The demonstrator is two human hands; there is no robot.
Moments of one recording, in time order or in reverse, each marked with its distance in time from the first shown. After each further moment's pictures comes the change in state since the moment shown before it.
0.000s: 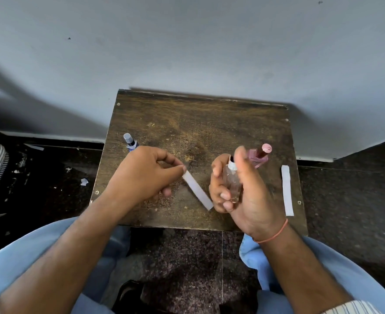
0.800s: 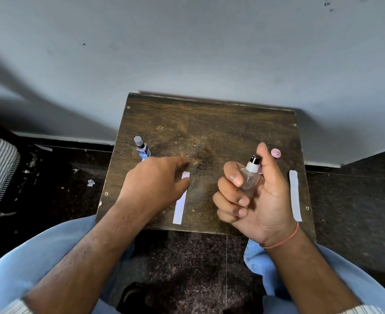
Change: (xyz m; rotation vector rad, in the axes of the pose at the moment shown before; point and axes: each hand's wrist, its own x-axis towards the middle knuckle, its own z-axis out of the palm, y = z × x) left_hand -0.004 -0.003 0.011 0.581 0.147 0.075; right_hand 0.001 -0.006 -0.001 0.393 -0.165 0.192
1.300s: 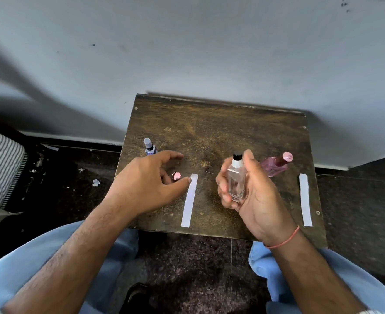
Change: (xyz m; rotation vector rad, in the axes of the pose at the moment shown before) left_hand -0.008 -0.030 -0.023 -0.273 -0.028 0.076; right_hand 0.020 0.016 -0.005 -0.431 0.267 -0.232
